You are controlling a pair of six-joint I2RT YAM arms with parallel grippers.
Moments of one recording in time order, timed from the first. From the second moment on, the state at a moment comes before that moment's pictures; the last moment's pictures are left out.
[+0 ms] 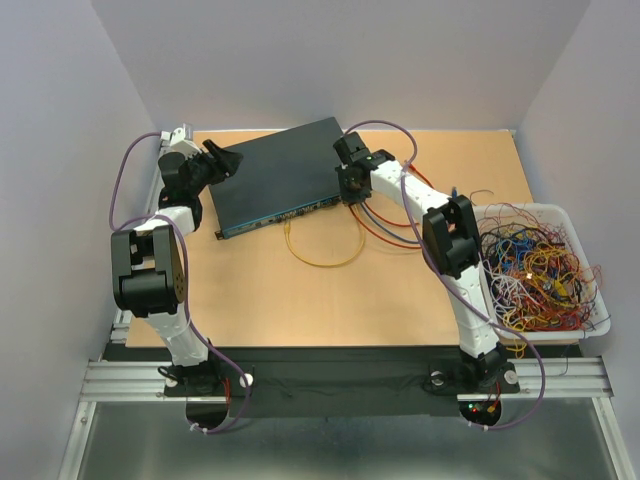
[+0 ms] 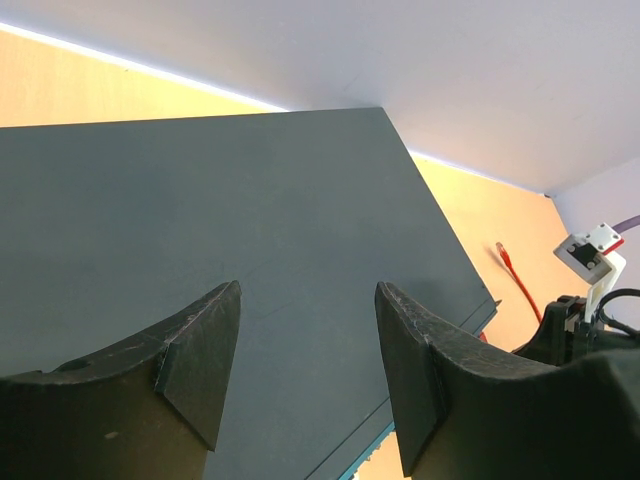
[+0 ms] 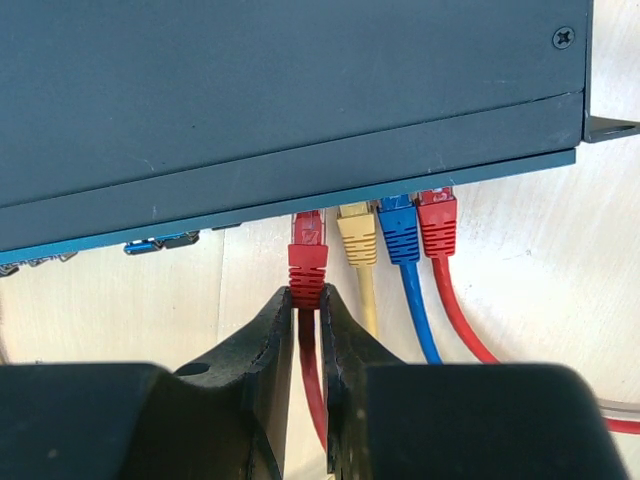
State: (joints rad) left arm 0.11 1.76 1.02 0.62 0.47 -0.57; right arm 0.53 2.32 2.06 -0.75 0.15 0.35
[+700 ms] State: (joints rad) left arm 0.12 1.76 1.02 0.62 0.47 -0.57; right arm 0.51 2.33 2.06 -0.75 0.14 0.37
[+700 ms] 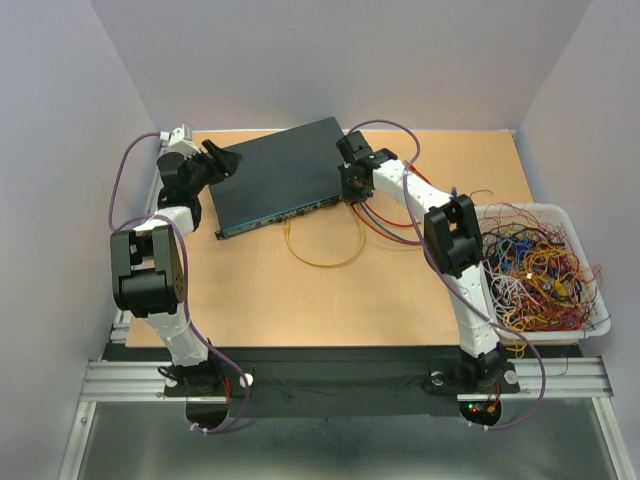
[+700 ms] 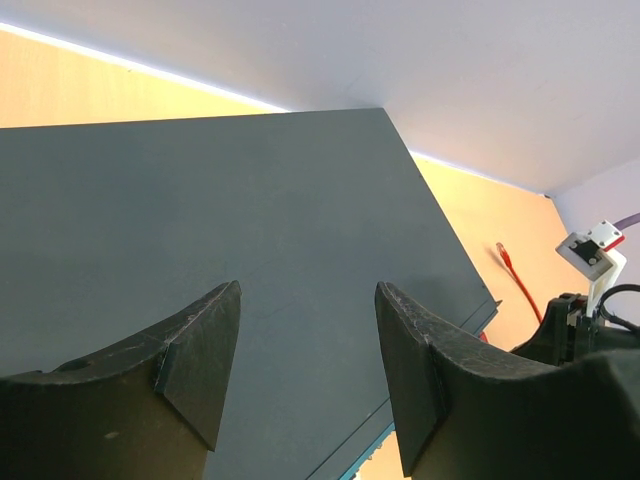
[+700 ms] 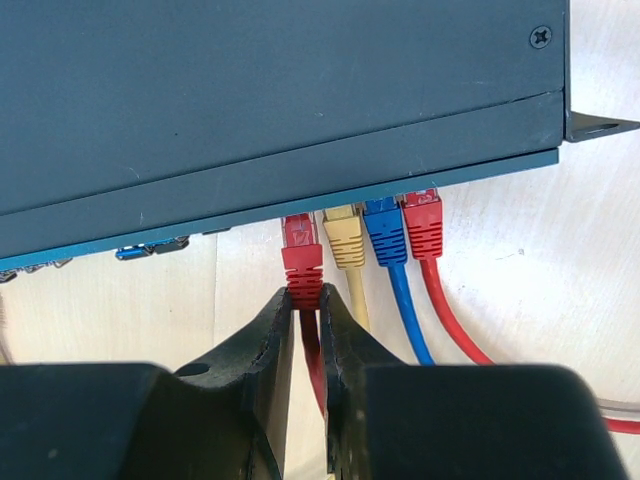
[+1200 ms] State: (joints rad) left arm 0.12 1.77 1.02 0.62 0.47 -0.57; right arm 0.50 2.37 2.06 -0.73 0.11 0.39
